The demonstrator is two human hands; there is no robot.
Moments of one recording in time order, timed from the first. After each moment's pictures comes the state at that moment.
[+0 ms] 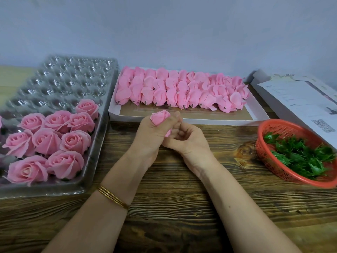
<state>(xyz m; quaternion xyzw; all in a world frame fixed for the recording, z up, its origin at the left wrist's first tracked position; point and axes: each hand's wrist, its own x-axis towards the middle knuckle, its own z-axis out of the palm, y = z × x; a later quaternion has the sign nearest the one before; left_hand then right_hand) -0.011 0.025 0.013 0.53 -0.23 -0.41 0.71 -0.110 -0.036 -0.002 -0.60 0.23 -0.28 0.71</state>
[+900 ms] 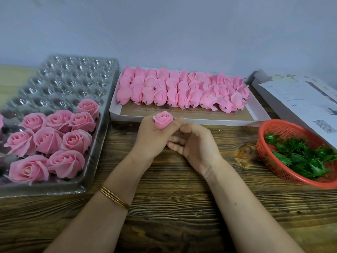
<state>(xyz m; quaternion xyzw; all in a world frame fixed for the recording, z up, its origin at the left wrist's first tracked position) -0.013 0.031 0.012 0.60 -0.35 -0.29 0.66 -0.114 -0.041 0.013 -0.46 0.27 -0.22 0.82</state>
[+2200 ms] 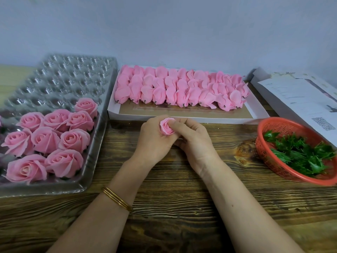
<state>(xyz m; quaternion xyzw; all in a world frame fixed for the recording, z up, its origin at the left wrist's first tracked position) -0.017 0.030 0.005 0.70 -0.42 -0.17 0.55 -0.111 -0.034 0.010 -0.50 0.29 -0.28 0.77</state>
